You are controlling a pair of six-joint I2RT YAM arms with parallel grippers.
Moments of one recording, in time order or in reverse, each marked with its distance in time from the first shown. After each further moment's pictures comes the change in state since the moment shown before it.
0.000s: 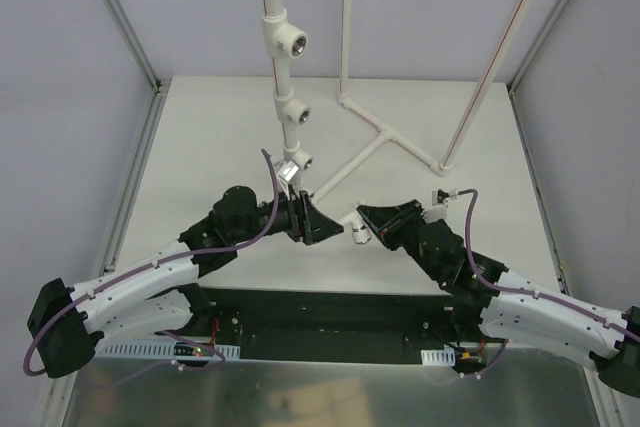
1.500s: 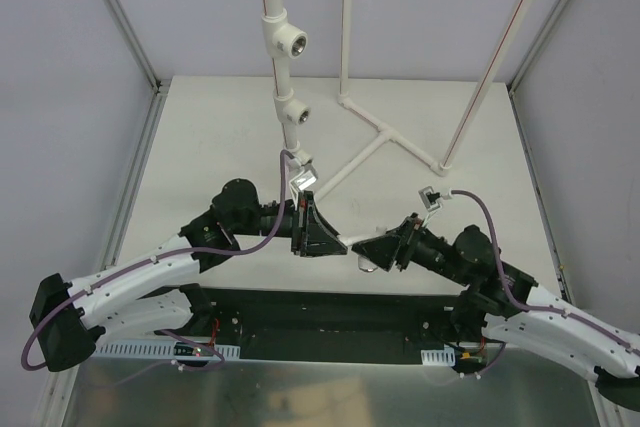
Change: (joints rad) left arm -0.043 0.044 0.098 0.018 0.319 0.082; right arm -0.005 -0.249 0.014 -0.077 -0.444 -0.534
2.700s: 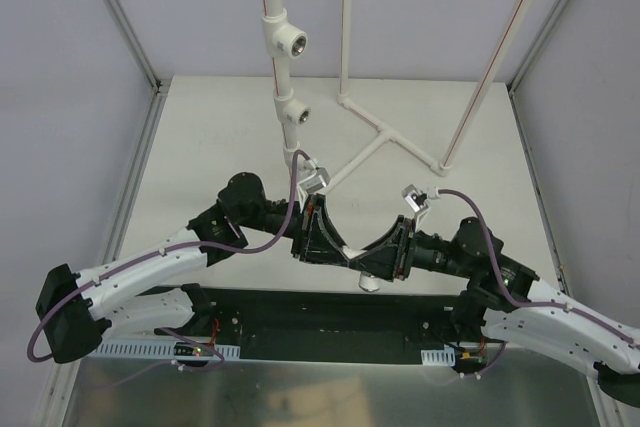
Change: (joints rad) left arm -0.001 0.075 0.061 0.073 0.254 -0.006; right arm 0.001 0.094 0.105 0.026 -0.349 -0.131
